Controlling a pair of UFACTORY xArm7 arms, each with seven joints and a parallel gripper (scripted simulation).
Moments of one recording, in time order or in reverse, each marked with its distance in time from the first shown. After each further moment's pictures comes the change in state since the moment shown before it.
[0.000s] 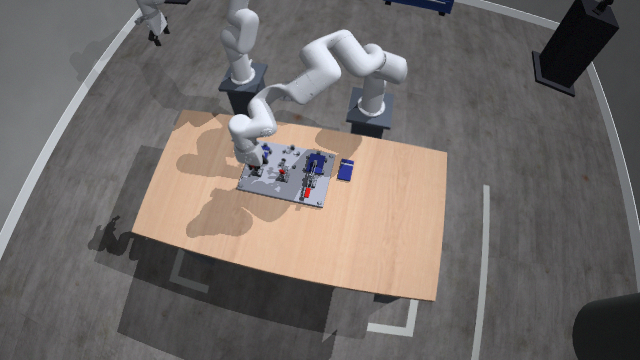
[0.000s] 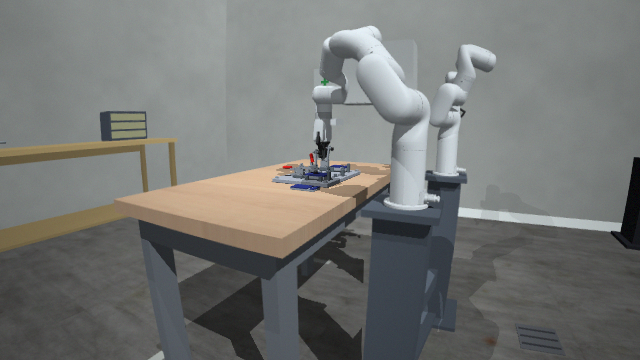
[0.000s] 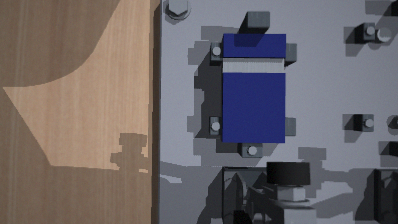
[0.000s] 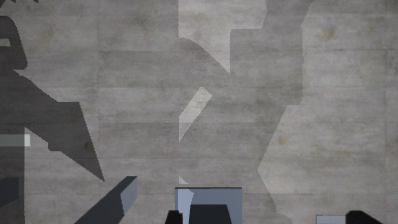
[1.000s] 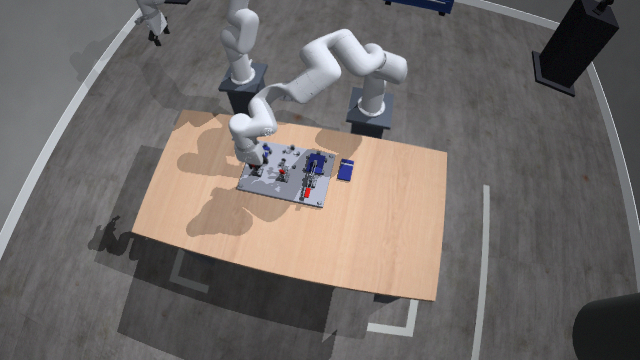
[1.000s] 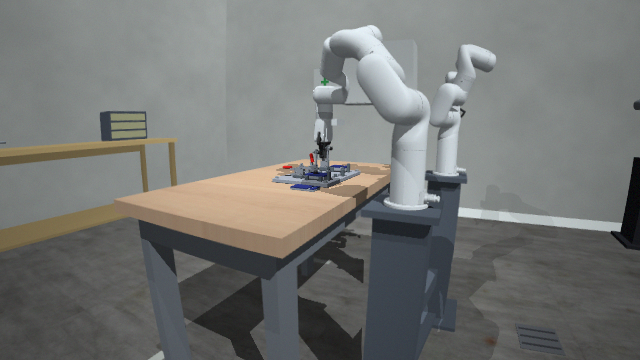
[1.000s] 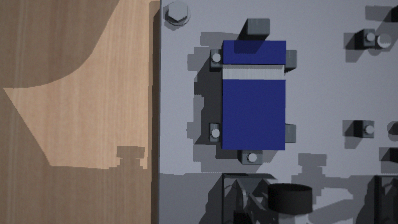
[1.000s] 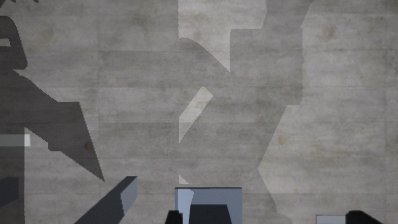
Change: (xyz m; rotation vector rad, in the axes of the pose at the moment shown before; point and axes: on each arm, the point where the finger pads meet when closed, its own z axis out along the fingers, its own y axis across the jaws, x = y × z) left arm 0.004 0.000 0.001 -0.001 0.002 0.001; right arm 0.000 0.000 0.000 0.000 0.000 0.000
